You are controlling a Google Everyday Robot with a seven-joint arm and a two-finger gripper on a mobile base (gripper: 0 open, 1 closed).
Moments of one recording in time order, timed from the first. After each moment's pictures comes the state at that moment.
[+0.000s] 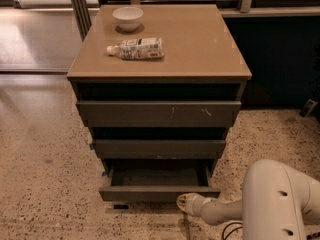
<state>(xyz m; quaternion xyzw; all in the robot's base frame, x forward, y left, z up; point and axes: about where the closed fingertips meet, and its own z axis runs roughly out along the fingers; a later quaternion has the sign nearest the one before) 0.549 -0.104 0.184 -0.61 0.71 0.02 0.36</state>
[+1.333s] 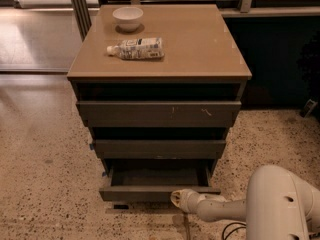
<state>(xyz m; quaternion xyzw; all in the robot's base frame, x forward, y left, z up) 0.568 -0.077 0.192 -0.63 0.67 0.02 0.39</state>
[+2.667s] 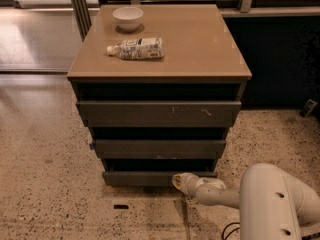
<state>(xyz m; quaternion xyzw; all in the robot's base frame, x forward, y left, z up) 0.649 -0.090 0.208 -0.65 0.64 -0.04 0.41</state>
